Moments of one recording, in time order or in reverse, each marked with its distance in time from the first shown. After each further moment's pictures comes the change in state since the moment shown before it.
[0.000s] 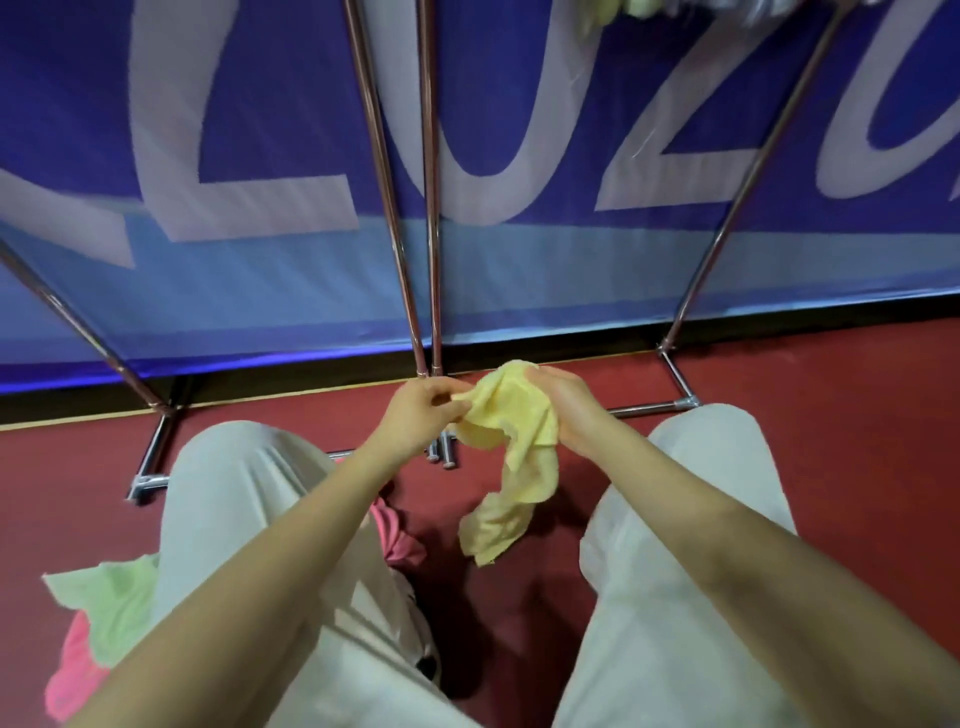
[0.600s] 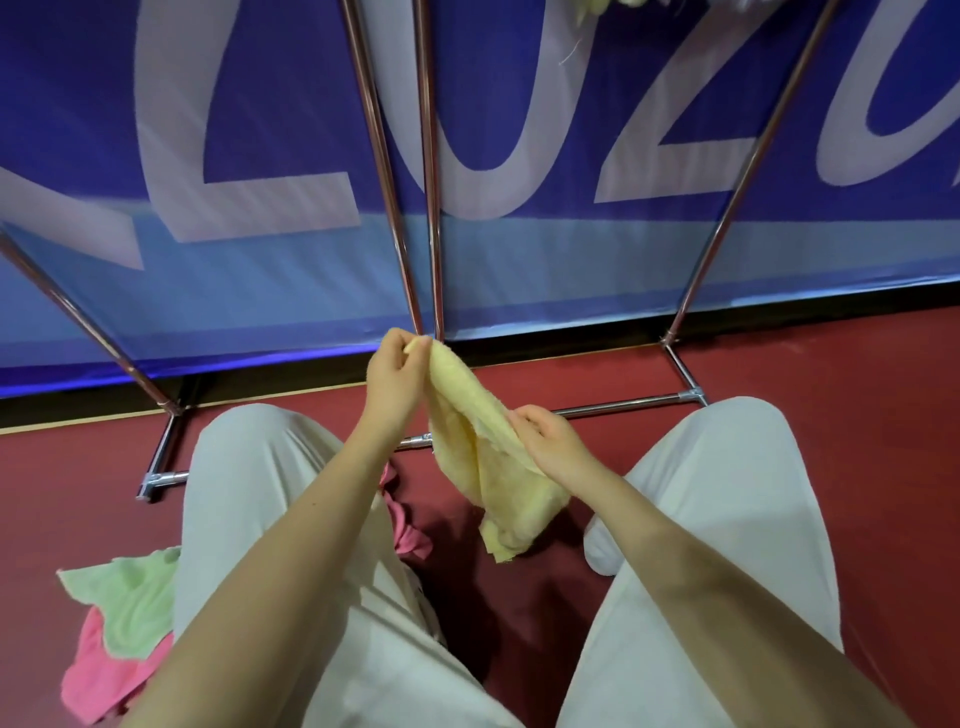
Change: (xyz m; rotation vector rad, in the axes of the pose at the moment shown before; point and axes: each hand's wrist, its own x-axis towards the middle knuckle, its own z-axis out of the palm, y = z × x) left_hand -0.001 0.013 -0.010 -0.214 0.445 -0.005; right_hand -0.043 0.049 0.000 -0.631 -0.083 -0.256
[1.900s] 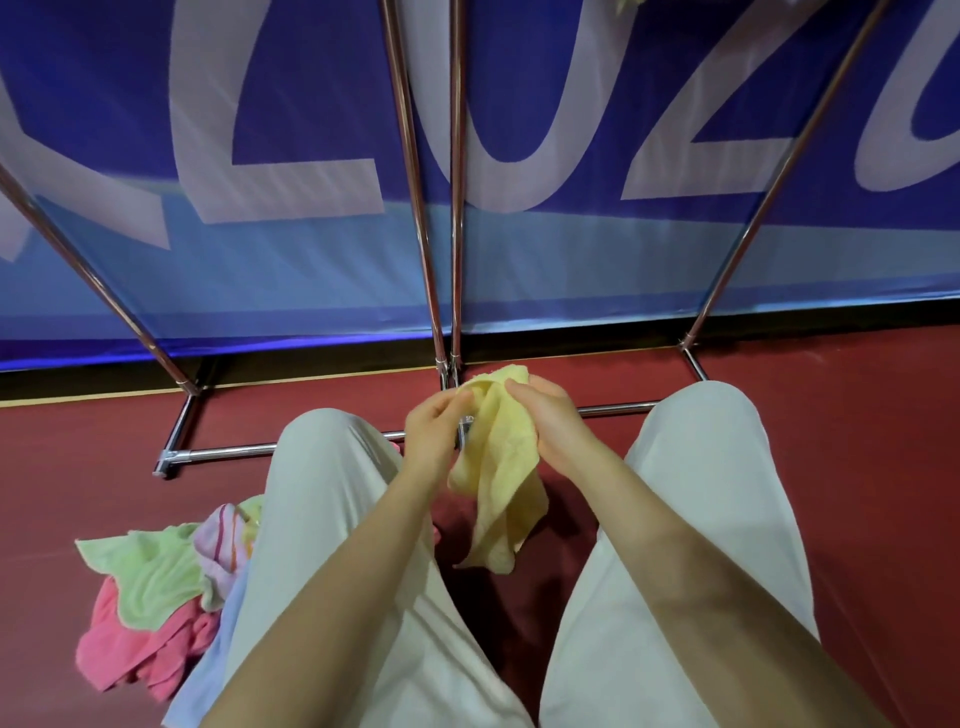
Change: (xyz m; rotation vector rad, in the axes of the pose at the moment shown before) left_hand -0.050 -0.043 0.019 -0.271 -0.069 -0.273; right_hand 0.012 -0.041 0.018 0.585 -0.009 0.189
